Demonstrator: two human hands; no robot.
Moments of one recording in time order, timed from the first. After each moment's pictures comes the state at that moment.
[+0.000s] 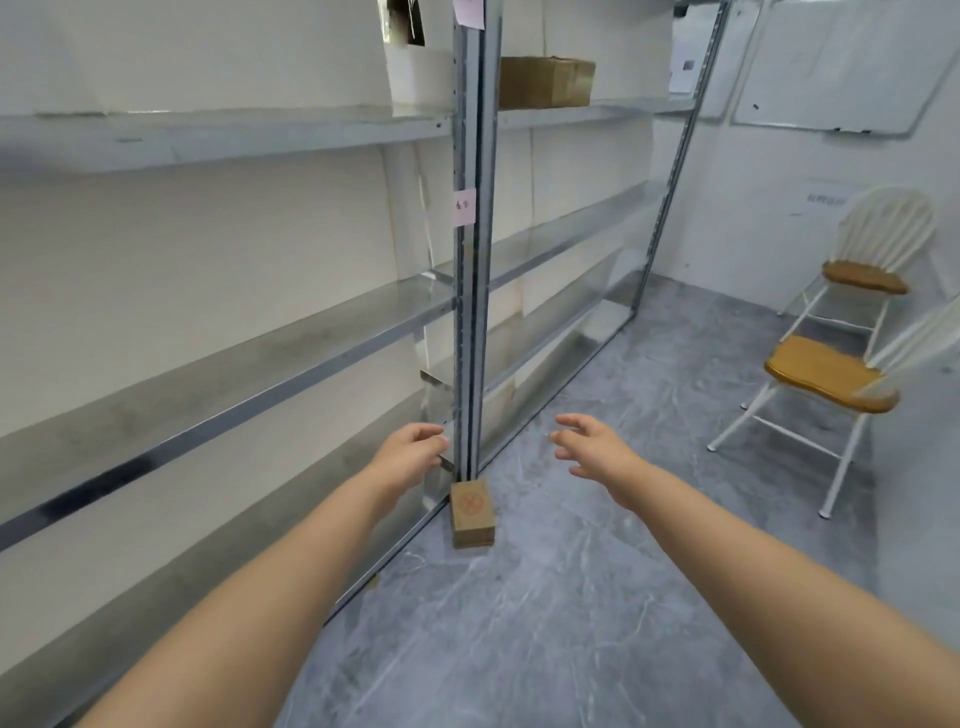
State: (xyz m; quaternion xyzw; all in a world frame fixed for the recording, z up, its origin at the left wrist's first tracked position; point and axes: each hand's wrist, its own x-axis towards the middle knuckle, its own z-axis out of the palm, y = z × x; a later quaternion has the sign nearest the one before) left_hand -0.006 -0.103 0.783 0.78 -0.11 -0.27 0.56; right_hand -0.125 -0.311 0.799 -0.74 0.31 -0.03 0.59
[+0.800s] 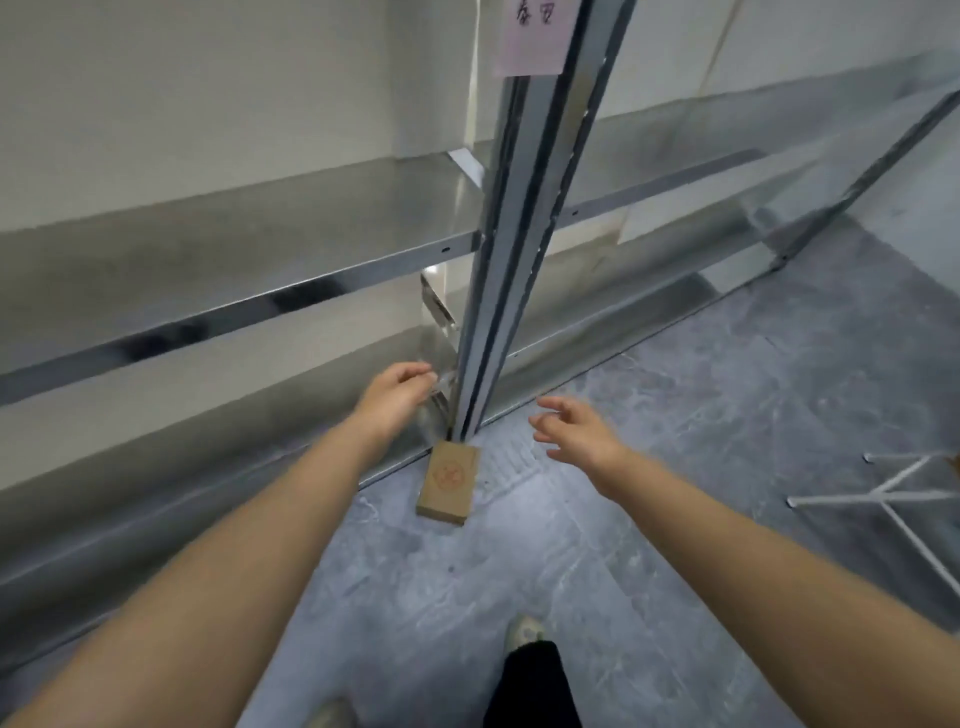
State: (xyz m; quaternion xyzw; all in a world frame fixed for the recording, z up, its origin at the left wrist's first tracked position) left_hand 0.306 -0.340 0.634 0.76 0.11 -0.23 0.60; right_hand 0.232 -0.553 0.644 -0.75 0.27 0.18 0.57
